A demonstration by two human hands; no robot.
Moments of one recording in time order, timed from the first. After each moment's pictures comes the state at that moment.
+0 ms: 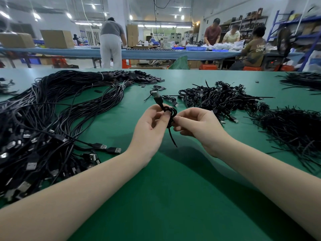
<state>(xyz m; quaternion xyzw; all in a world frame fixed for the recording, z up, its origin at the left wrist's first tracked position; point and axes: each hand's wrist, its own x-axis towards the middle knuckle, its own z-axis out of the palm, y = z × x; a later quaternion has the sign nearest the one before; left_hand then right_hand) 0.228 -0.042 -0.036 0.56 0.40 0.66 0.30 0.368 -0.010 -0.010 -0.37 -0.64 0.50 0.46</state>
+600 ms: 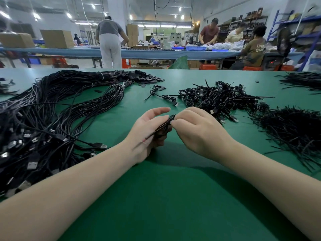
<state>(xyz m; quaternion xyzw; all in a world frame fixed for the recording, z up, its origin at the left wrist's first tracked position) 0.222 -0.046 -0.020 0.44 0.44 0.59 0.52 0.378 -0.010 -0.014 -0.14 -0.88 -0.23 0.39</state>
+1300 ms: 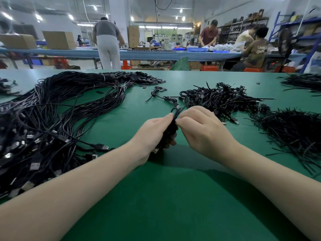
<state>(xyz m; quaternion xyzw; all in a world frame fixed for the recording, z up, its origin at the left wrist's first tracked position) 0.228 -0.053 -0.012 0.51 0.51 0.51 0.48 0.382 -0.007 -0.013 -0.15 -0.86 -0.23 0.43</state>
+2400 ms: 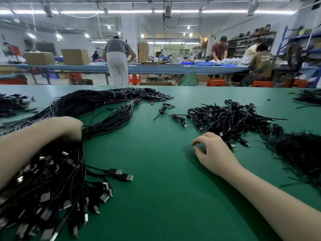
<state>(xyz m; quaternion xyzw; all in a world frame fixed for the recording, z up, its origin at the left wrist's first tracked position) -0.006 -0.010 0.039 0.49 0.84 -0.22 -0.05 0.389 0.041 -0.039 -0.46 -0.83 0.04 0.31</state>
